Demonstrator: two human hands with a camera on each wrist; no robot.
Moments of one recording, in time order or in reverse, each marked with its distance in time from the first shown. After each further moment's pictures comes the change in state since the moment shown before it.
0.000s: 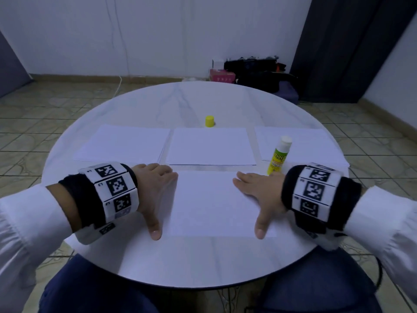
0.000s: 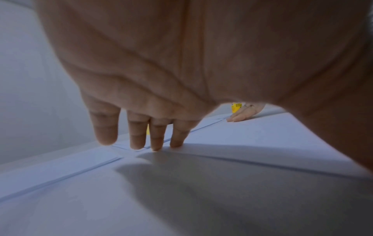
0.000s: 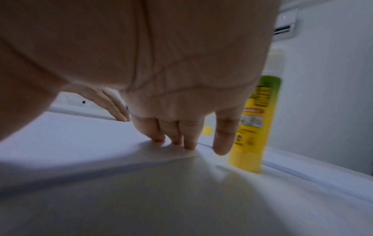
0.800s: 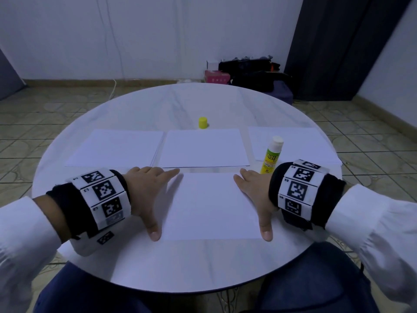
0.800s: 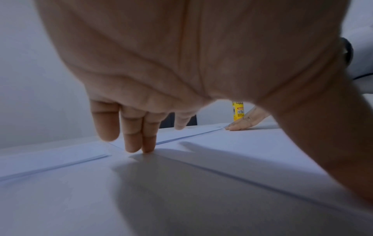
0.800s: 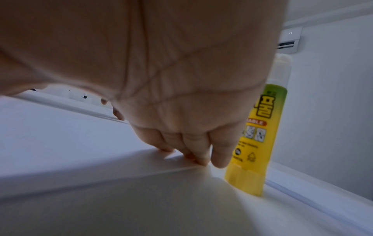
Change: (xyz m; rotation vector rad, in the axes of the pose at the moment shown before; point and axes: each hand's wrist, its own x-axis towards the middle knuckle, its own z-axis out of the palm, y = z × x) left_hand 0.000 0.005 -0.002 -0.104 0.023 -0.018; right_hand 0.006 0.000 0.002 -0.126 0.001 0.134
